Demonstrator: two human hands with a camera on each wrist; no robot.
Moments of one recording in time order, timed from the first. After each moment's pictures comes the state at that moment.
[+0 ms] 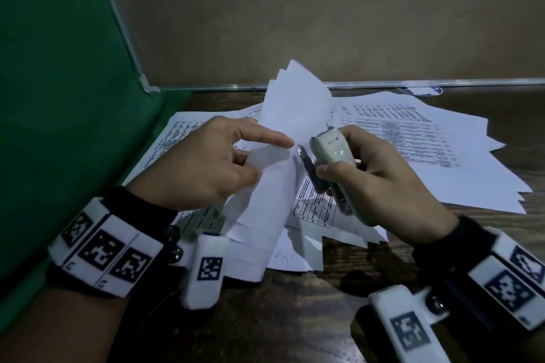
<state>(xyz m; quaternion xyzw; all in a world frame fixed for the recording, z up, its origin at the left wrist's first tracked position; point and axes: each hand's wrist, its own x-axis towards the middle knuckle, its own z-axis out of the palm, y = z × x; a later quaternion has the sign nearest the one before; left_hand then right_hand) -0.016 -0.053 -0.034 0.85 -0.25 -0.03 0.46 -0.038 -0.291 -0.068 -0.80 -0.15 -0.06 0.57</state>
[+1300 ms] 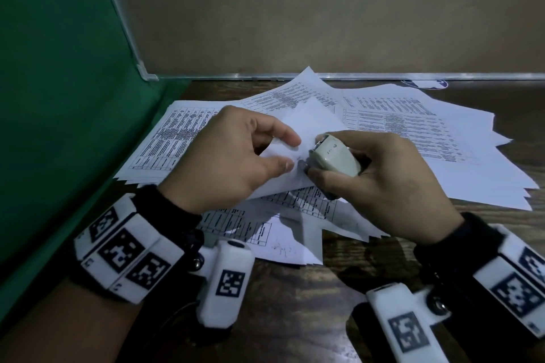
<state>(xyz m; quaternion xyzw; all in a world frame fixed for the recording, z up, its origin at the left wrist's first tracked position) -0.021 -0.077 -0.048 0.87 -0.19 0.06 0.45 -0.042 -0.296 -0.072 -0.87 -0.18 -0.14 0.43</state>
